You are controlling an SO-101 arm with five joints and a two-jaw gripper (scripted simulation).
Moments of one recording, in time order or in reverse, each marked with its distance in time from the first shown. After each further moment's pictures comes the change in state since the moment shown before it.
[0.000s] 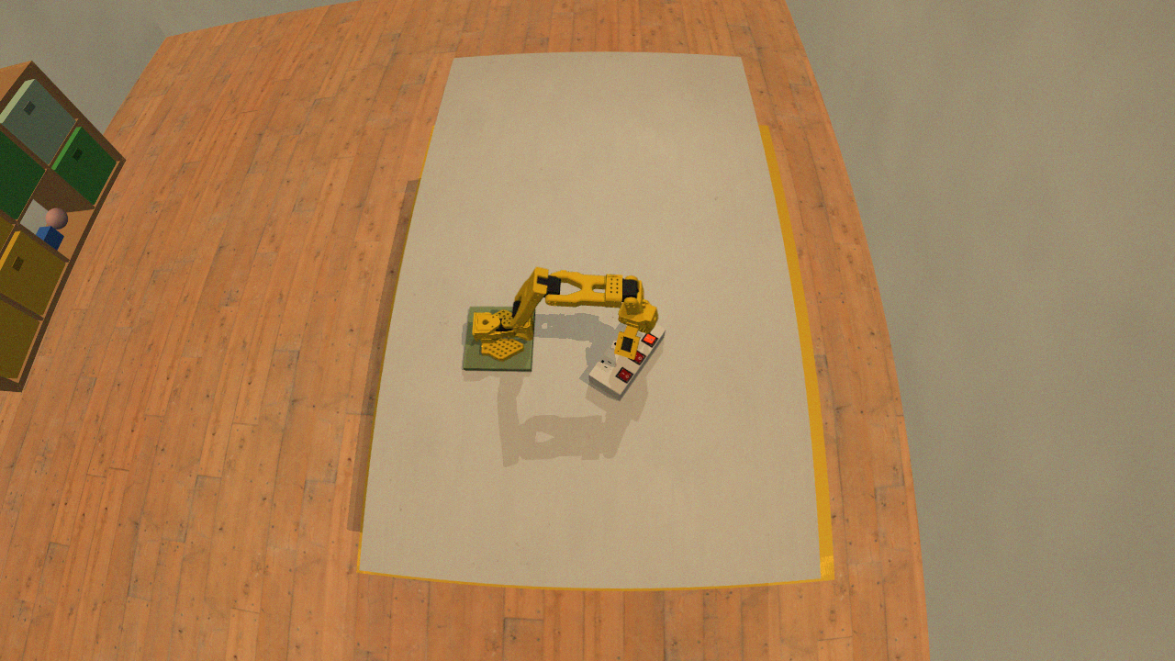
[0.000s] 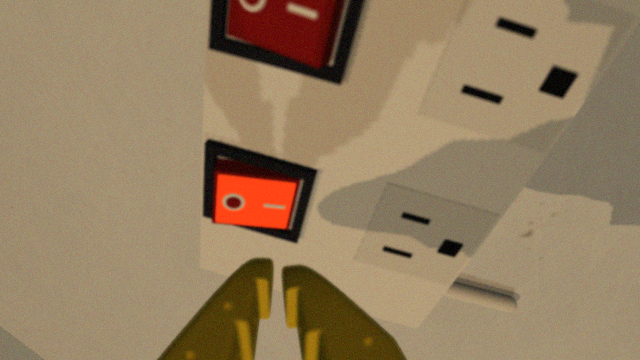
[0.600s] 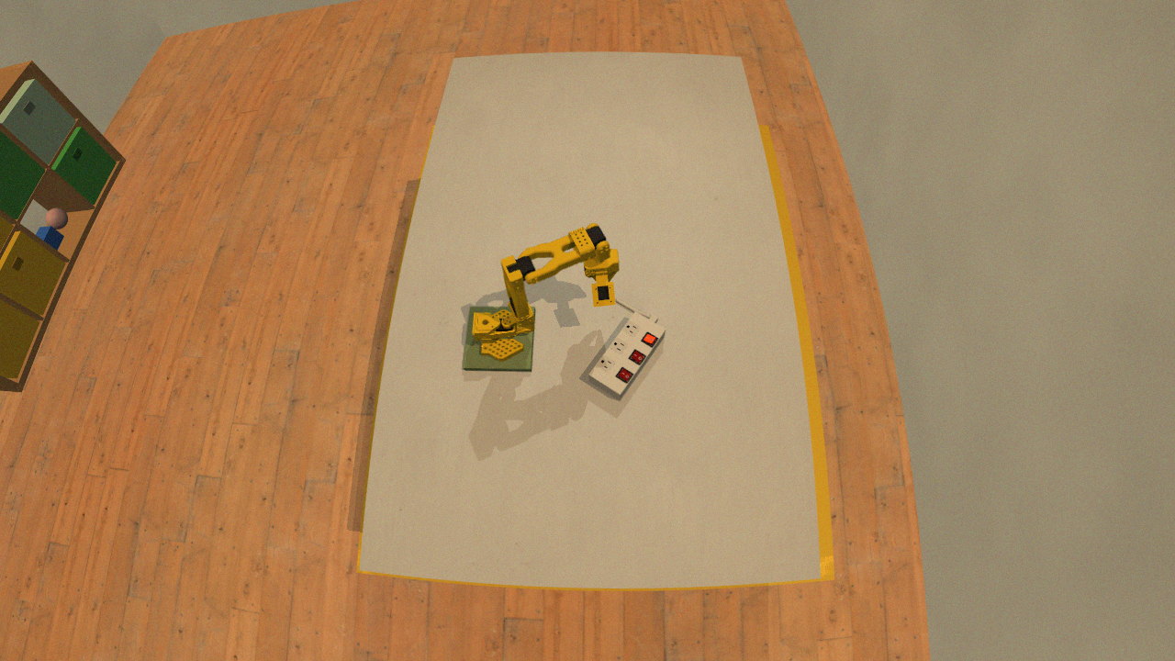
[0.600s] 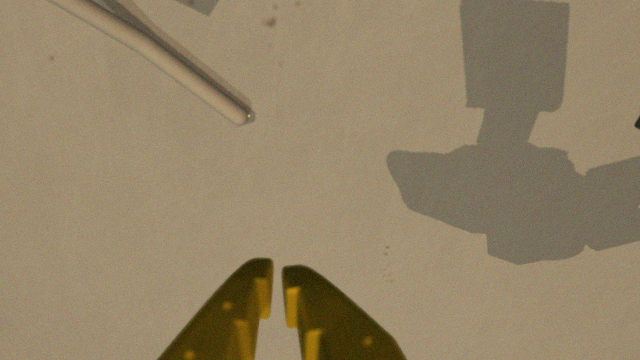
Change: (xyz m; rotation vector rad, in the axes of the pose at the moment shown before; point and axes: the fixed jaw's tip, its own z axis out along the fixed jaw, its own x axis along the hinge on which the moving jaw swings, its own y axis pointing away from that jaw) arm 0.062 -0.107 -0.043 0.151 -0.001 -0.488
